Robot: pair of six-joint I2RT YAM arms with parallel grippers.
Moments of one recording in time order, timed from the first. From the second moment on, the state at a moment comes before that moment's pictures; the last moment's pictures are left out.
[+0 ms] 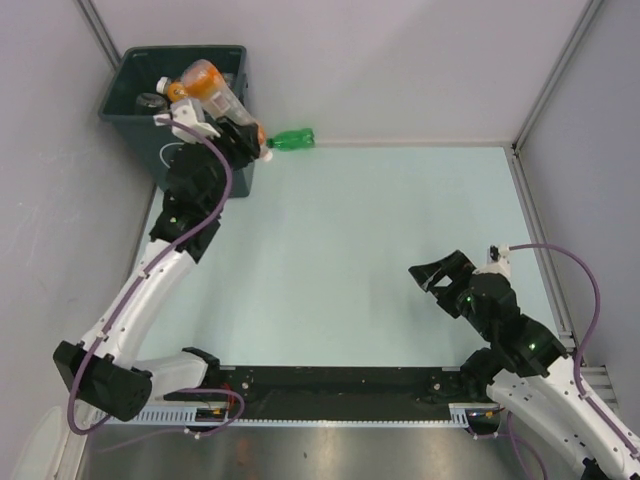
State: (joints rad) left arm -0.40 1.19 1.23 0.04 -0.31 -0.43; right arm 0.64 0.40 0.58 -0.62 0.26 1.13
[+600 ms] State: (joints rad) left arm 0.00 1.46 1.54 0.03 -0.18 -0.59; right arm 0.64 0.45 0.58 -0.57 0.22 1.14
